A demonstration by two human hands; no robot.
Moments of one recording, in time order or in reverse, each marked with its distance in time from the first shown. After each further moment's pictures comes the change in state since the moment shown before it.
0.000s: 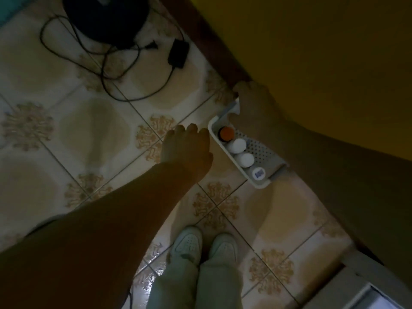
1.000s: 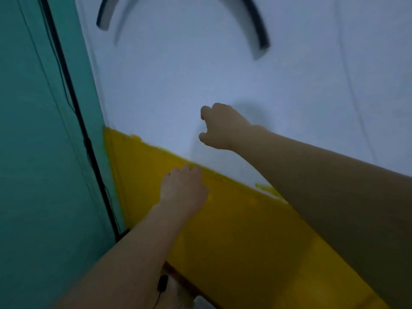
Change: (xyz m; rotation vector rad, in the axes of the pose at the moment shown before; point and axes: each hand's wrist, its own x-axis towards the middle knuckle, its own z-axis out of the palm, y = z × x) left_hand -0.501 0.104 -0.593 0.085 0.816 0.143; right_hand -0.449 -0.213 -0.746 -0.236 0.770 -0.031
